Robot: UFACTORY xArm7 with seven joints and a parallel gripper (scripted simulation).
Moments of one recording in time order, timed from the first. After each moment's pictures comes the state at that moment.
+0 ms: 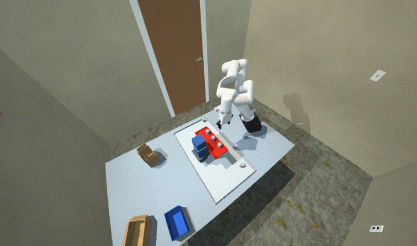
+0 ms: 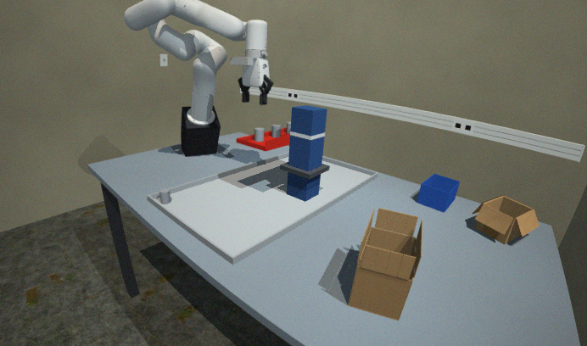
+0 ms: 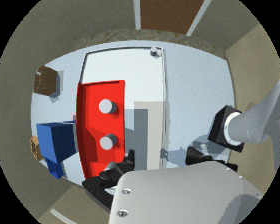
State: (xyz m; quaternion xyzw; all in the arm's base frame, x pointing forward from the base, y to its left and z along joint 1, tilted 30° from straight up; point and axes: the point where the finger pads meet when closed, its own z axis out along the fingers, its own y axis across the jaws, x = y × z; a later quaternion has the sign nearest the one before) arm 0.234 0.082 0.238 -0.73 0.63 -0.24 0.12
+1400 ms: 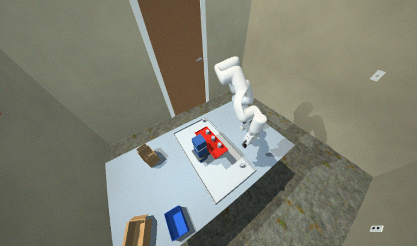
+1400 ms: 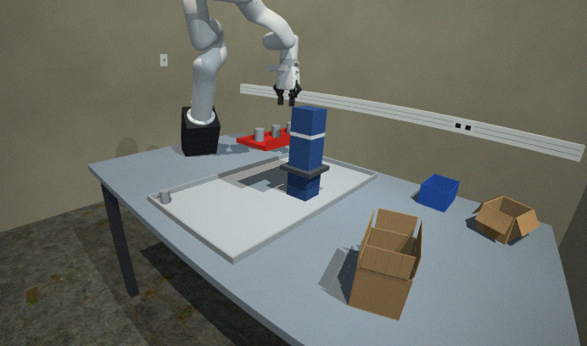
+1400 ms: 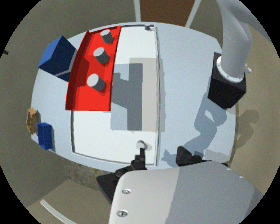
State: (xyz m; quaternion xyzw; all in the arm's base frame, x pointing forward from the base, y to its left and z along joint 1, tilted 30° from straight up) arm 0.193 0.296 0.157 -0.73 0.63 -0.26 0.11
